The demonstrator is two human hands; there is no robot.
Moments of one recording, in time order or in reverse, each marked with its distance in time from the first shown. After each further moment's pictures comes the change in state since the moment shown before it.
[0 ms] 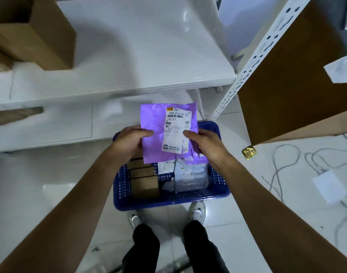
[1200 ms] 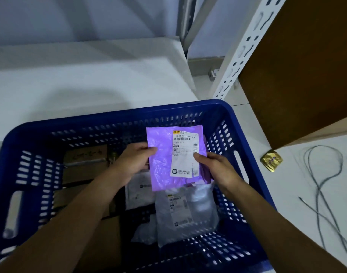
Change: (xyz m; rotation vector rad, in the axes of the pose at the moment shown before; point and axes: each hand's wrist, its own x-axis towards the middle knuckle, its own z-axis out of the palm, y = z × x) left_hand 0.332 -0.290 0.067 0.240 -0.064 0.081; right_hand 0.286 0.340 -0.080 0.063 0.158 0.051
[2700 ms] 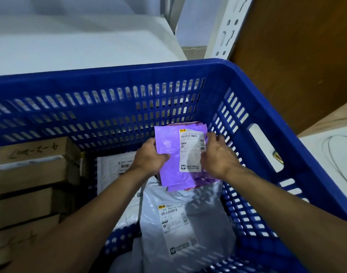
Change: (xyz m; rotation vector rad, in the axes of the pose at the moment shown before) left_hand 0.134 -0.112 0.084 0.254 0.109 0.263; right_hand 0.115 0.080 -0.017 -1.100 0.323 -0.243
